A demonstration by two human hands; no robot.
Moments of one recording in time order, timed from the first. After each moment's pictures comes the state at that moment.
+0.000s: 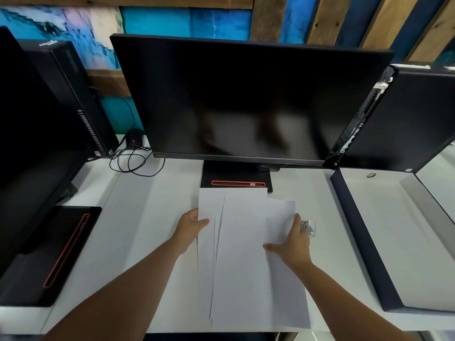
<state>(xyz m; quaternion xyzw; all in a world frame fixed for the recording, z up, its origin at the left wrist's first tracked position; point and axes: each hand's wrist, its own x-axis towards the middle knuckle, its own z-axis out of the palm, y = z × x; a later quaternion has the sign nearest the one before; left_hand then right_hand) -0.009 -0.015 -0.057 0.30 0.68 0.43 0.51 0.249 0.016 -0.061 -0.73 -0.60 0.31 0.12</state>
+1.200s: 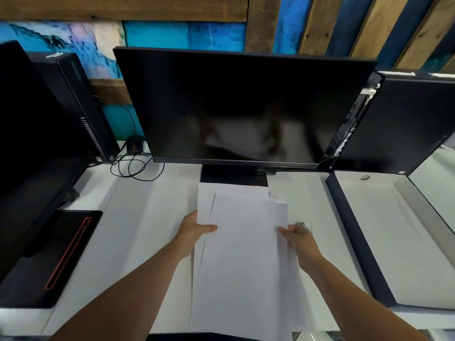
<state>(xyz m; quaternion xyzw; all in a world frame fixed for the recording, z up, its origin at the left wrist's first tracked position) 0.000 -0.020 -0.049 0.29 0.62 0.46 0.56 0.280 0.031 -0.058 -0.65 -0.42 0.56 0.28</state>
